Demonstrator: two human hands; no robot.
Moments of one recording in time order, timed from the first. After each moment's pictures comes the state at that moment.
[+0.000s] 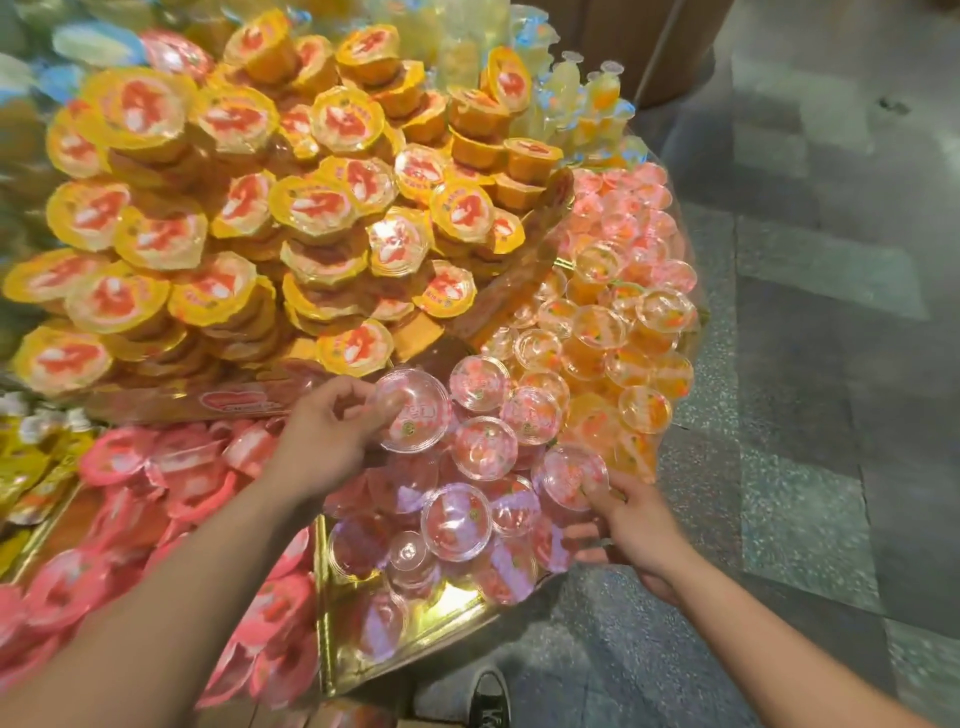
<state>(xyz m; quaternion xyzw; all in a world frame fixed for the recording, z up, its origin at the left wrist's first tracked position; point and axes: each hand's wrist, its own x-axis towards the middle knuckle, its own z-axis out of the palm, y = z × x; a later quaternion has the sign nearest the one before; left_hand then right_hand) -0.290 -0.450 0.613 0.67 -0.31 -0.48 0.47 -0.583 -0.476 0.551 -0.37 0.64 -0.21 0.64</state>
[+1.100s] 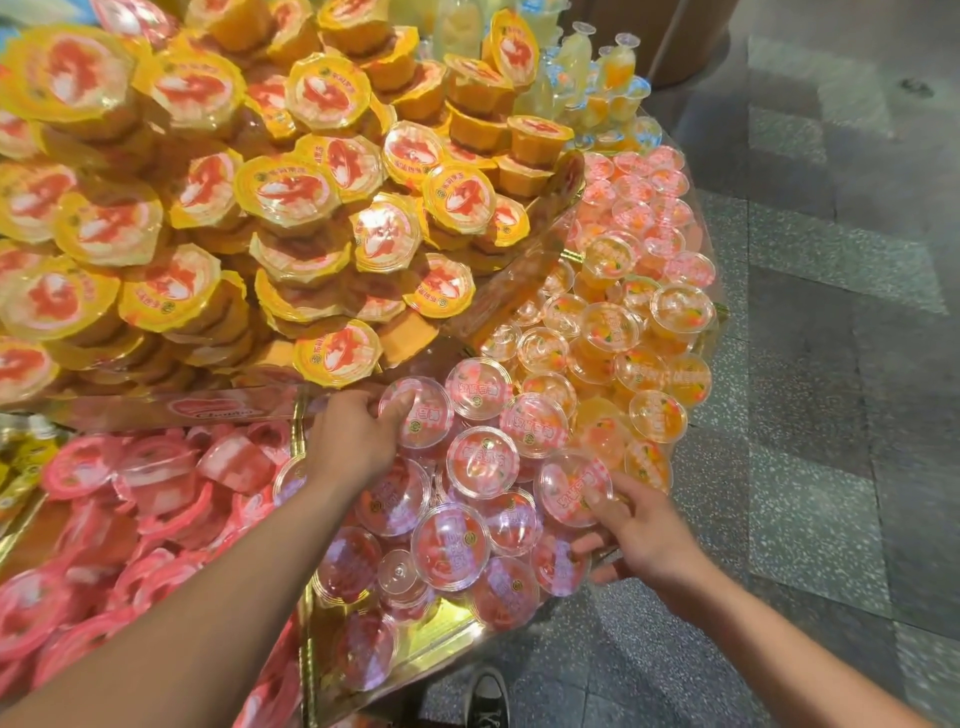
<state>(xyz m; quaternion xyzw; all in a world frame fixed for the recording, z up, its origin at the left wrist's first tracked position) -0.290 -0.495 0.534 0.82 -0.39 -0.29 0.30 -0.585 -0.492 0.545 -0.43 0.61 -0.17 0.64</state>
